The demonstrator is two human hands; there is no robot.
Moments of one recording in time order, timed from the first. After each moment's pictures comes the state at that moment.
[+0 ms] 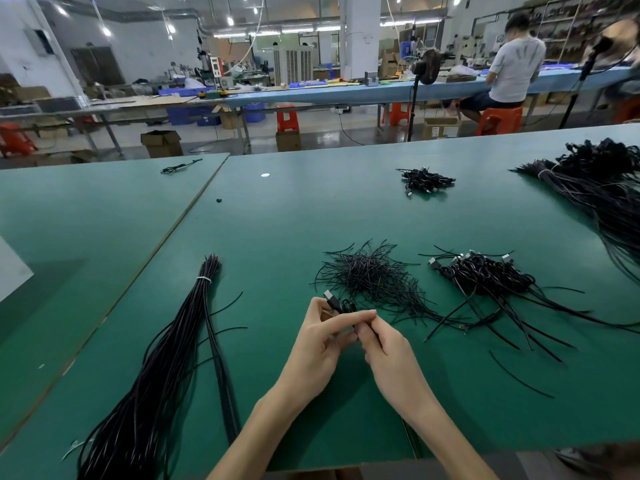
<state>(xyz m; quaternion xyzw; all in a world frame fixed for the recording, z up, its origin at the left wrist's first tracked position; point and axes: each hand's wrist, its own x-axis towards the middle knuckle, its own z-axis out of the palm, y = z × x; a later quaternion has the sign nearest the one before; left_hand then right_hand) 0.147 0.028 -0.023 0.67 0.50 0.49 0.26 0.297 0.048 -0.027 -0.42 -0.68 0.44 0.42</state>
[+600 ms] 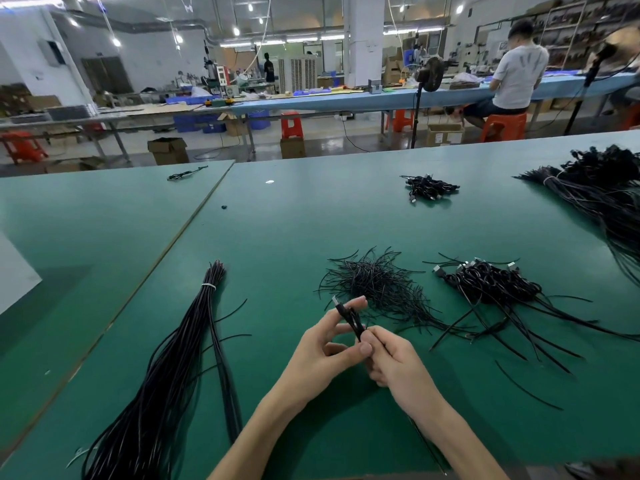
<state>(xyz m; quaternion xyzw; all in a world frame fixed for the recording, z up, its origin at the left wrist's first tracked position) 0.144 0.026 -0.014 0.60 0.48 0.48 0.43 0.305 0.052 -0.028 -0.35 -0.63 0.57 0.40</state>
